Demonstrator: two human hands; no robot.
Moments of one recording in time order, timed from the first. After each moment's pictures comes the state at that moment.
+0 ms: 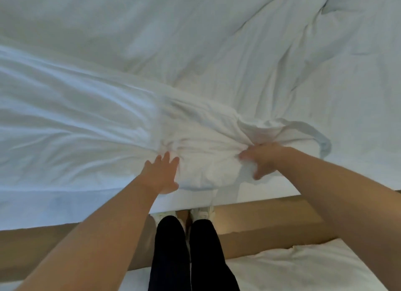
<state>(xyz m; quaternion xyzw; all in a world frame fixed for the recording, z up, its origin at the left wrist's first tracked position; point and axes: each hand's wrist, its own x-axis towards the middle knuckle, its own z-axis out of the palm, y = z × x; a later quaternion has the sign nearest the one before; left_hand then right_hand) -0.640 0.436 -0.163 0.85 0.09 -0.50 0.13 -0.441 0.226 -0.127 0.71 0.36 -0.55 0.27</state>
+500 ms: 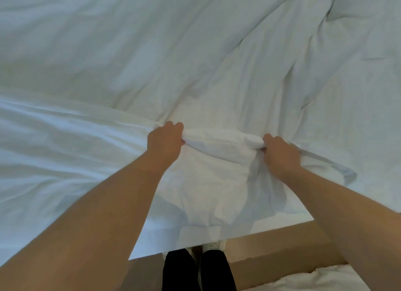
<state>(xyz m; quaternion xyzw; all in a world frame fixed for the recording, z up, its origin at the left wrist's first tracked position) -0.498 0.496 -0.190 0.94 0.18 -0.27 0.14 -0.401 0.237 -0.174 0.94 0.14 -0.29 0.08</state>
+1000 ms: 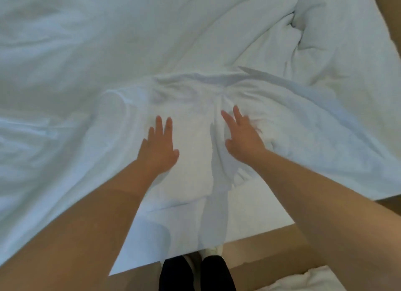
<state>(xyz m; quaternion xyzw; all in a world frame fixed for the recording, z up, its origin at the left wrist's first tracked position) -0.493 0.516 -0.143 0.91 0.21 -0.30 0.21 -0.375 0.318 -0.133 0.92 0.22 -0.31 -0.04</state>
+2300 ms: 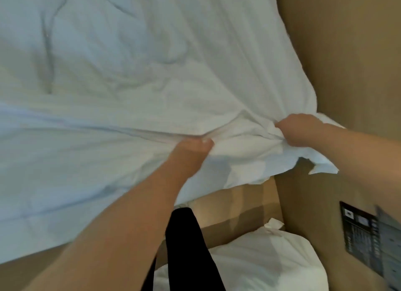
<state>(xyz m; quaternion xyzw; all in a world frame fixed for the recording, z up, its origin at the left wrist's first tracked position) -0.265 -0.044 -0.189 0.95 -0.10 -0.26 0.14 -0.098 -0.267 -0.122 0.78 0.28 -0.44 0.34</state>
